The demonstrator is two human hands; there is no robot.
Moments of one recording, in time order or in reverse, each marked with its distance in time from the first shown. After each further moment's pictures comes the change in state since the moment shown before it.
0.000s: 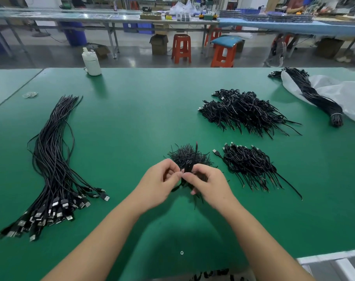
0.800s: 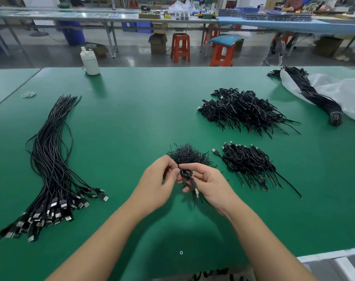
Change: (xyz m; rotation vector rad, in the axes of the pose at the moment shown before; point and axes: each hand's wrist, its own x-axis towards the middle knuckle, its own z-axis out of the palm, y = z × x) left_hand -0.006 -0.001 0.003 0.181 0.130 0.190; right_hand -0.002 -0.002 0.000 0.431 -0.194 0.070
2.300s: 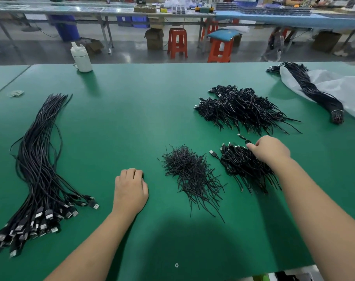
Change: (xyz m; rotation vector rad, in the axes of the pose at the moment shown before) left_hand 0.010 -0.147 0.039 0.793 0.136 -0.168; right_hand 0.075 -0.026 -0.205 -1.400 0.575 0.550
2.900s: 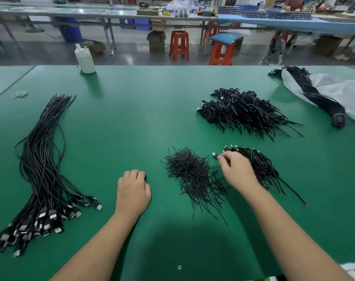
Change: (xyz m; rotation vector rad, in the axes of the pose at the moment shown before) left_hand 0.000 -0.002 0.001 -0.026 0.046 0.020; right_hand -0.076 -0.061 0.055 0.403 0.077 -0.372
